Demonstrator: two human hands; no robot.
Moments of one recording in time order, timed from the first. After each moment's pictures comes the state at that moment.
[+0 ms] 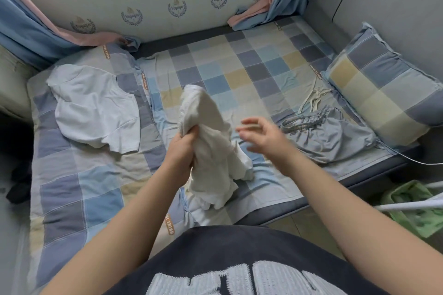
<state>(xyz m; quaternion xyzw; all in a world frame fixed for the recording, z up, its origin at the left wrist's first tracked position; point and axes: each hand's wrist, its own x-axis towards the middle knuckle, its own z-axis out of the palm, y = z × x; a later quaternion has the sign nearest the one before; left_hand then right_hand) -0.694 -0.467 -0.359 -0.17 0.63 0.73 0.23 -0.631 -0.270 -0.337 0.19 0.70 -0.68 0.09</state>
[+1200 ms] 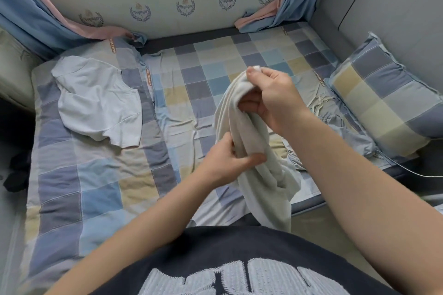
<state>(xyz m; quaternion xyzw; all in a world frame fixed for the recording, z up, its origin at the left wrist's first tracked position) -0.650 -0.431 -0.340 0.12 0.80 0.50 0.31 -0.676 -0.287 -0.244 0.17 0.62 -0.76 -0.02</state>
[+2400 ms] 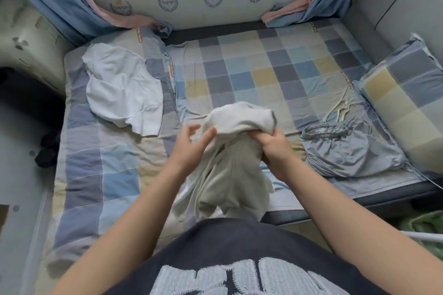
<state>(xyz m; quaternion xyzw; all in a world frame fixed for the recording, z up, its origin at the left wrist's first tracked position) -0.687 -0.522 -0.356 -0.10 0.81 0.55 0.18 -0.654 -0.325 -0.352 0.25 0.58 -0.77 0.06</state>
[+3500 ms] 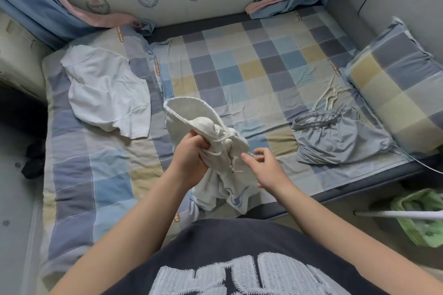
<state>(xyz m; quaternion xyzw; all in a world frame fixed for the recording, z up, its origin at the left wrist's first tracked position) -0.682 -0.482 -0.360 -0.20 0.48 0.81 0.28 -0.605 -0.312 -0.397 0.31 0.77 -0.54 0.16</state>
